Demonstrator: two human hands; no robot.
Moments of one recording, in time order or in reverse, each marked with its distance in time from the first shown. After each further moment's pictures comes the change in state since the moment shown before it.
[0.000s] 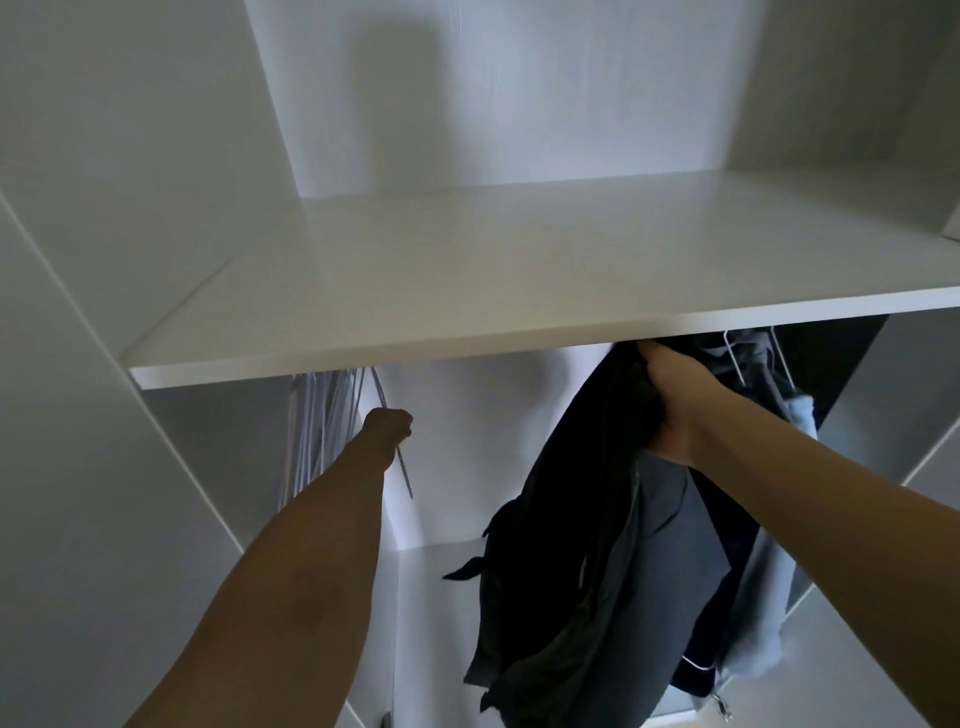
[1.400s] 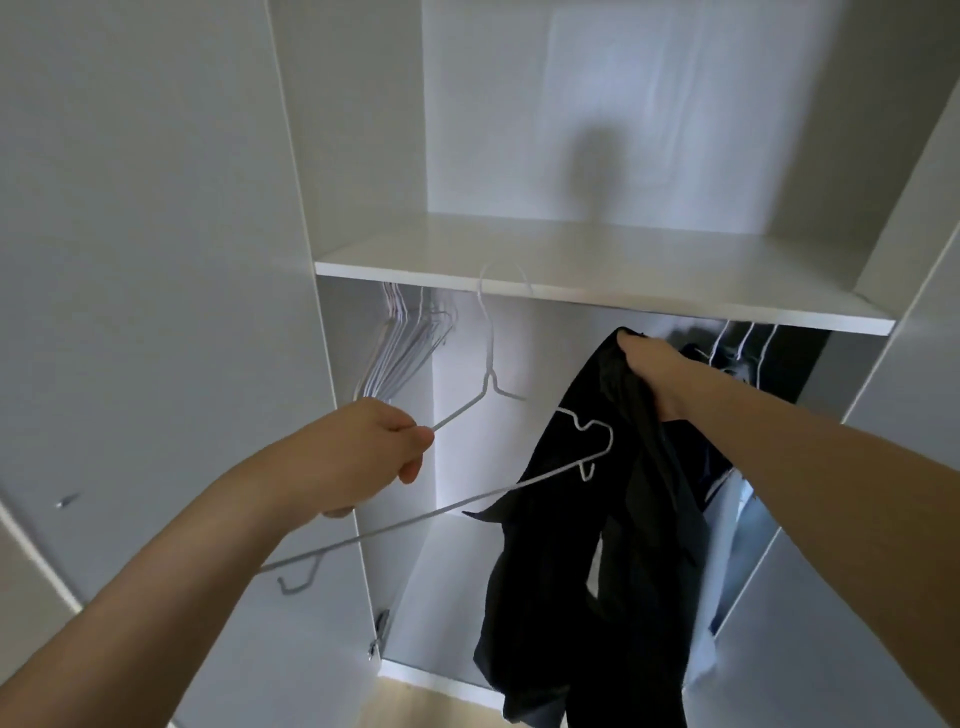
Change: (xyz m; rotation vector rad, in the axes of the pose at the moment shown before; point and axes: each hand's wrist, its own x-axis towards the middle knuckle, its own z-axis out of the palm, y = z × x) left_hand -0.500 -0.023 -0.007 0.369 0.041 0.254; right_hand -0.147 -0.036 -0.099 -0.876 -0.145 -0.269
